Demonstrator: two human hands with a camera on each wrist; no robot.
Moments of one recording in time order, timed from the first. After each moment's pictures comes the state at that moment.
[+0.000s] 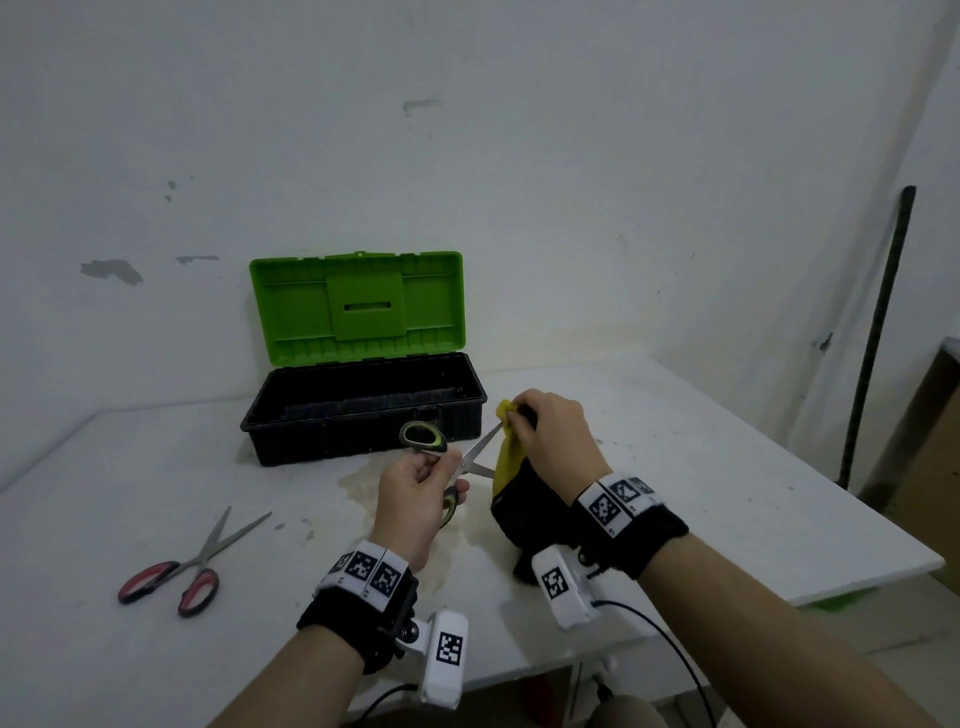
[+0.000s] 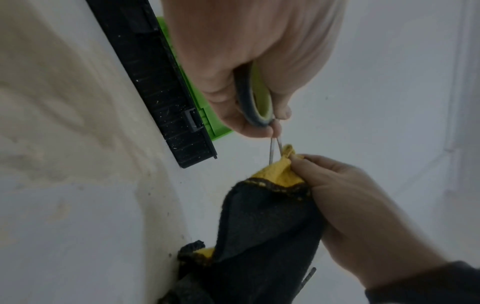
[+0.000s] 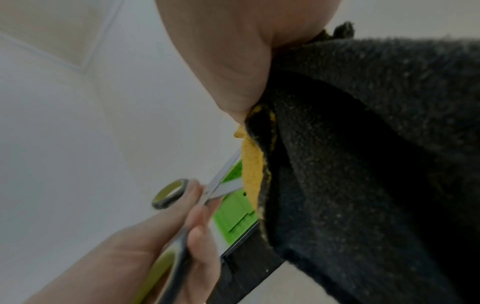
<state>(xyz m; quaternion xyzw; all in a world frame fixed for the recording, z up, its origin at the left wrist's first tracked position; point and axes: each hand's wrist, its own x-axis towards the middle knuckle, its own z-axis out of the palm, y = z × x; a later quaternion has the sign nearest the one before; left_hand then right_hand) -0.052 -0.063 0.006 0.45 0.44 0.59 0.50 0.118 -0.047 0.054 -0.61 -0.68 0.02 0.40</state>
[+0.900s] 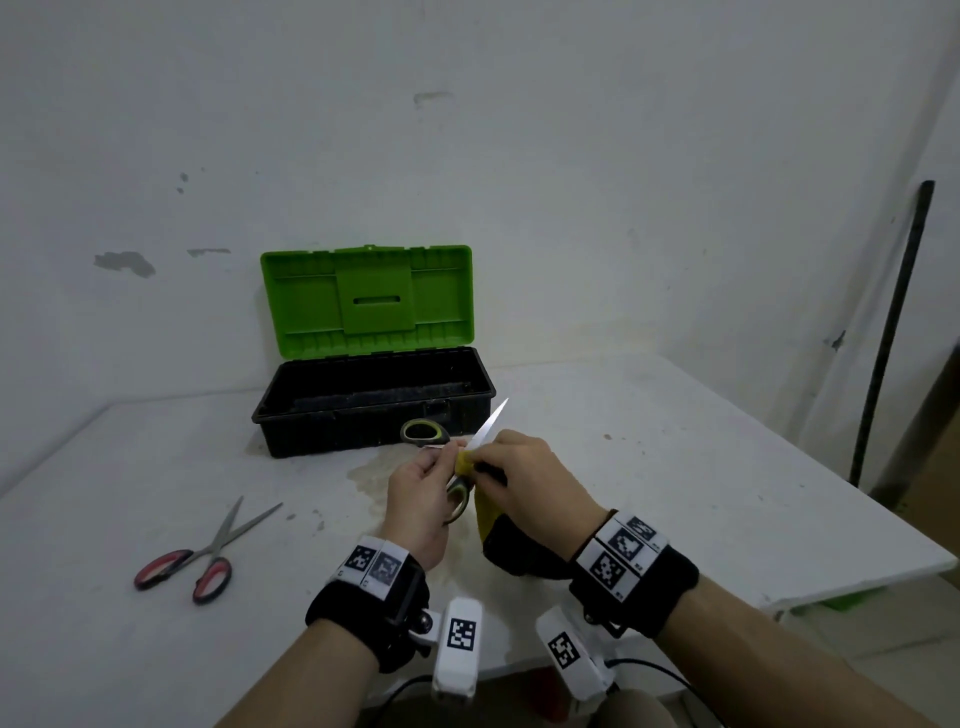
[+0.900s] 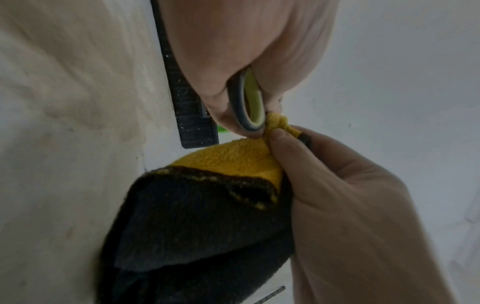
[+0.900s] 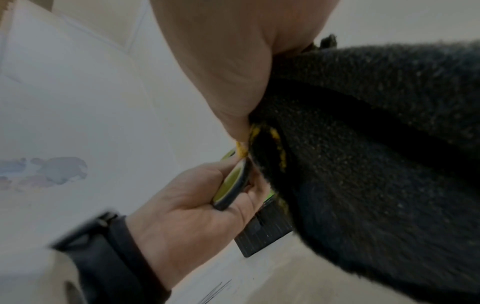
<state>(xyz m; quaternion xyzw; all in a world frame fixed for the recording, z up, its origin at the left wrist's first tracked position) -0.053 -0.067 0.006 0.36 0.39 0.60 0.61 0.081 -0.094 0.040 -0.49 -0.81 0.05 0.33</state>
